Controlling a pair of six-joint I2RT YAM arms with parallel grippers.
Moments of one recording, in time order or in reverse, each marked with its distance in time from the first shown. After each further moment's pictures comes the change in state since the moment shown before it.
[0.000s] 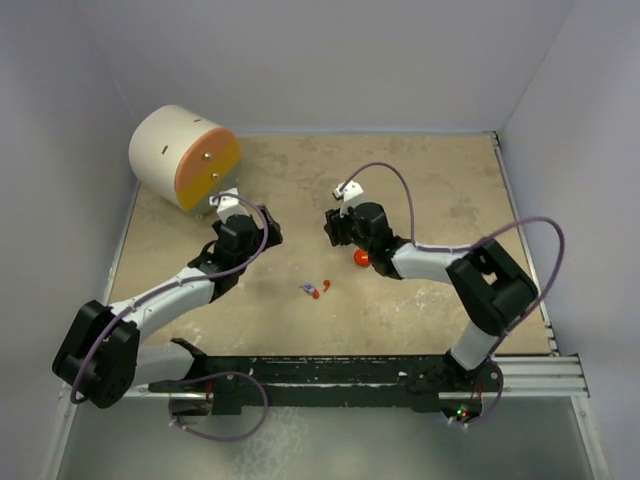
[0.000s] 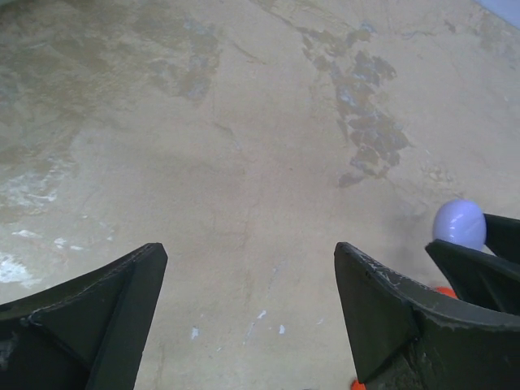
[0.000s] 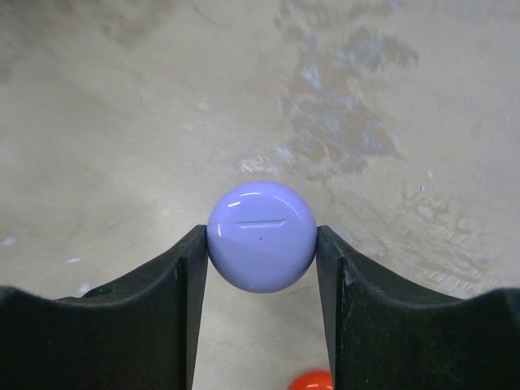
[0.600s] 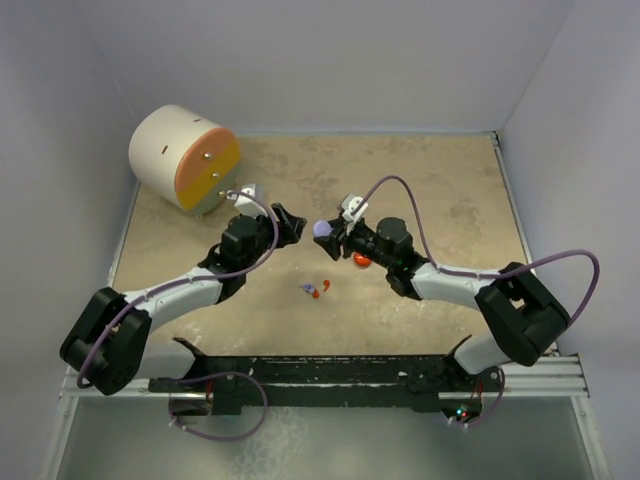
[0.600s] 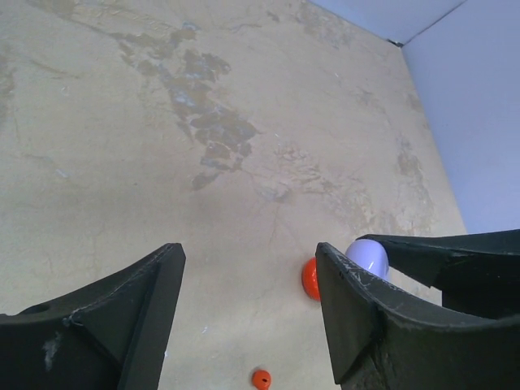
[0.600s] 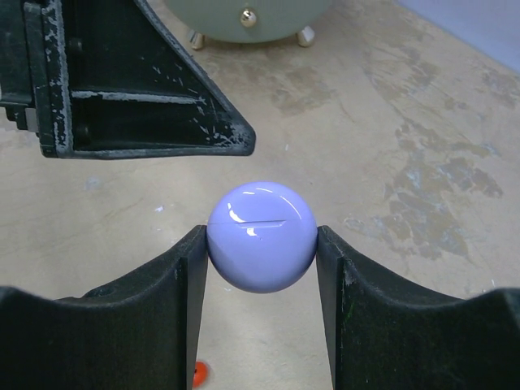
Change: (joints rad) left arm -0.040 0.079 -0.027 0.346 0.281 -0.004; right arm 0.014 -0.271 -0.237 0.291 -0.371 -0.117
